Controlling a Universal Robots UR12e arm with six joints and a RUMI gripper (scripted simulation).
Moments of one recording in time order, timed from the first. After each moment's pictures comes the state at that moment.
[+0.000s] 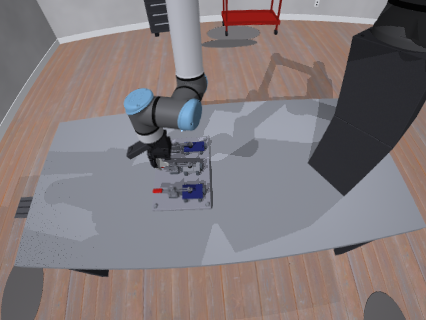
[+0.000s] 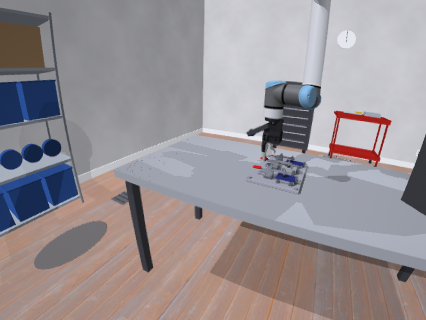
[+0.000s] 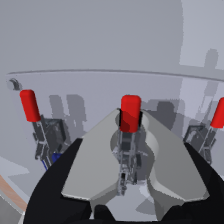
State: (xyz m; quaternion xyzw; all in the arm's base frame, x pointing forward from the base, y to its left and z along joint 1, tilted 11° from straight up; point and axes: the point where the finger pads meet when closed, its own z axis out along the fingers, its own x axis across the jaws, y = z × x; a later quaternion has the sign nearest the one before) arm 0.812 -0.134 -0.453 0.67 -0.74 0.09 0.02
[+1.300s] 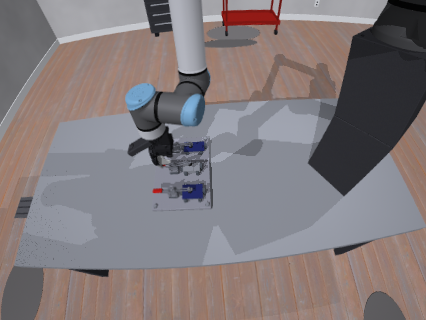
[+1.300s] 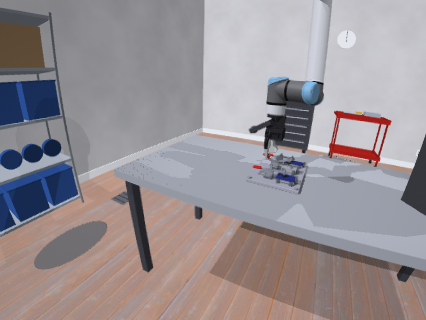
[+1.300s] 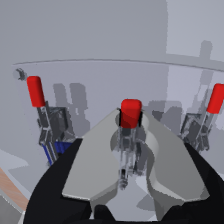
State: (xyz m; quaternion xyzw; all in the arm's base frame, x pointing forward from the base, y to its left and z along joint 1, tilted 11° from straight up) arm 0.800 -0.131 -0.438 0.67 -0.74 0.09 0.02
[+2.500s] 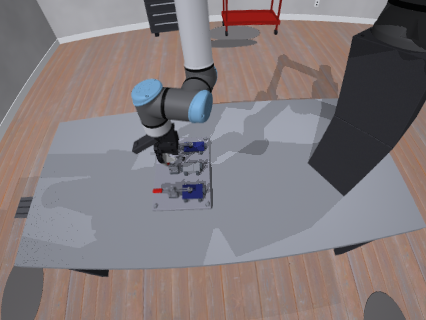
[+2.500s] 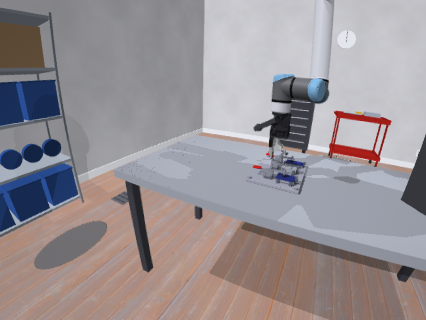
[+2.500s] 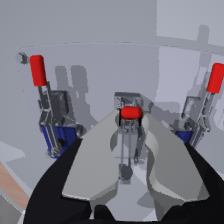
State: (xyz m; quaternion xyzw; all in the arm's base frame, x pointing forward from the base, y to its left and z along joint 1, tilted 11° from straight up) arm 0.777 -0.126 -0.427 0.67 -0.74 0.09 0.02
